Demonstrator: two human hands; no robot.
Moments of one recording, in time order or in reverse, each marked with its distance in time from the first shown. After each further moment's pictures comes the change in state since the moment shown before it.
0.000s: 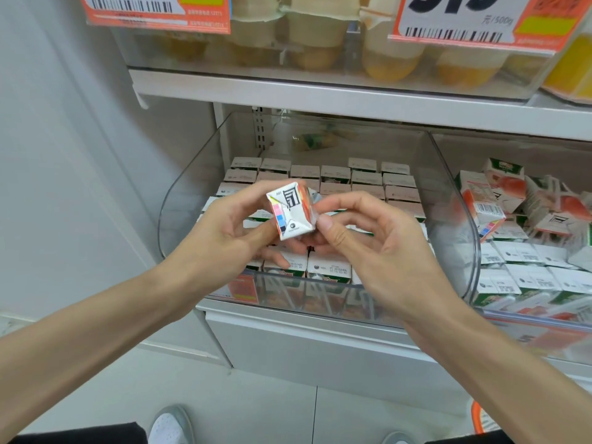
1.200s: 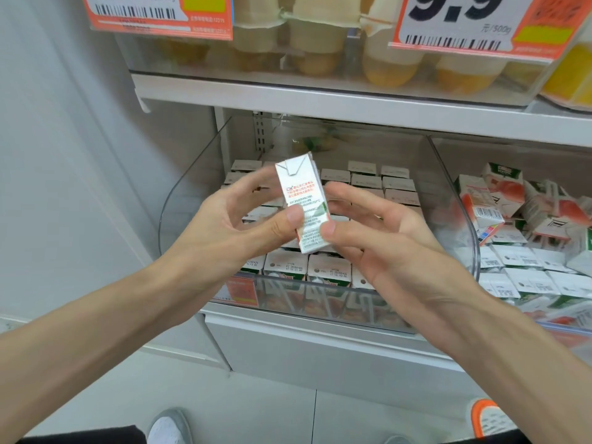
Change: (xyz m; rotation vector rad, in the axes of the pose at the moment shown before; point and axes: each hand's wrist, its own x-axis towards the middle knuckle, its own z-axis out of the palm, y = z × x) left_hand -0.002 0.012 0.002 -0.185 0.045 -0.060; right_hand 0.007 -0.005 -0.012 0.312 -0.064 0.190
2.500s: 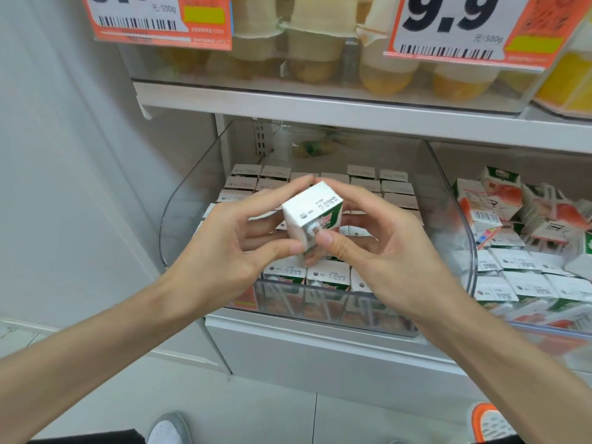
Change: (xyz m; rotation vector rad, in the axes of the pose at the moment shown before) left_hand 0.000 -0.010 0.002 0.235 -0.090 0.244; right_hand 0.002 0.001 -0.003 -0.517 -0.037 -0.362
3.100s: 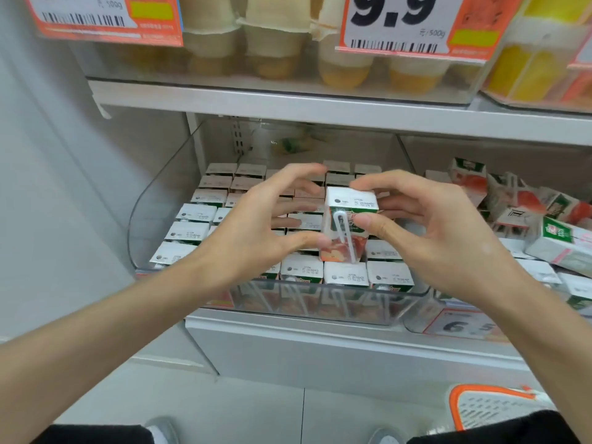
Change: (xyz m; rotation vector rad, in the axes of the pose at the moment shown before) left_hand 0.041 -0.001 0.032 0.205 -0.080 0.014; right_hand -0.012 -0.005 -0.067 -0.380 0.056 -0.088
